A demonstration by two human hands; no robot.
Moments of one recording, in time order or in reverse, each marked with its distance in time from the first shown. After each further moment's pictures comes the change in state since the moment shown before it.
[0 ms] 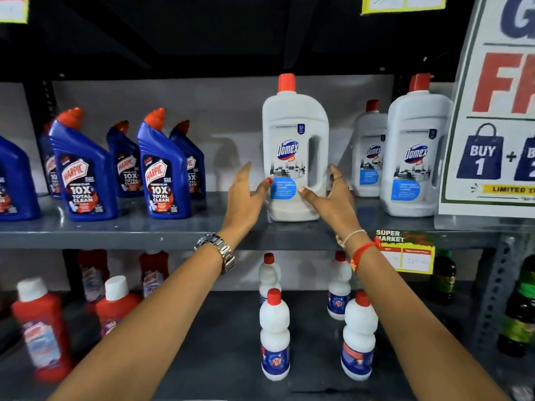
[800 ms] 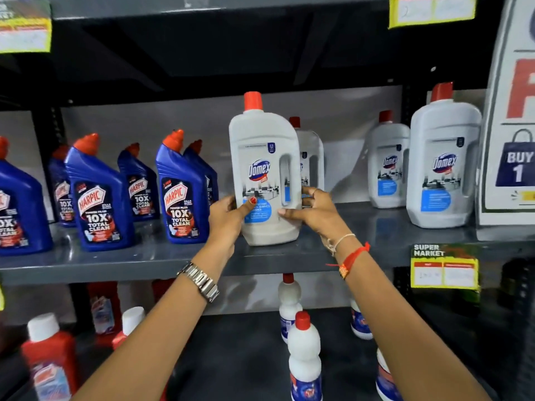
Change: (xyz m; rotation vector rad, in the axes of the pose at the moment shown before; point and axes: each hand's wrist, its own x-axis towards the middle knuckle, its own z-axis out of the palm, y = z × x) left_hand 0.023 -0.040 -0.057 -0.477 0.049 -0.250; right_hand 0.010 -0.027 0.068 0.275 -0.192 0.167
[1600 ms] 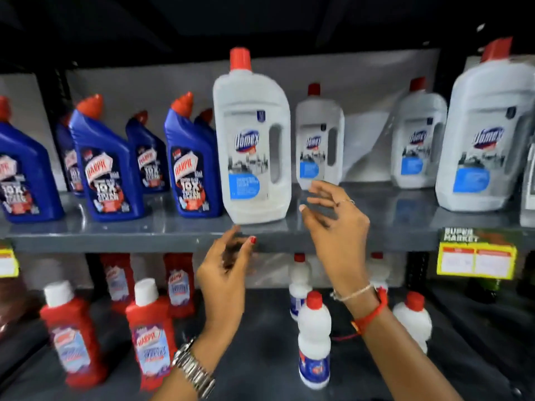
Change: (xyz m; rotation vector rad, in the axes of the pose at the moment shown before) left_hand -0.112 -0.047 -0.035 0.065 0.226 0.245; right_hand -0.081 0.016 0.025 -0.078 0.239 -0.366
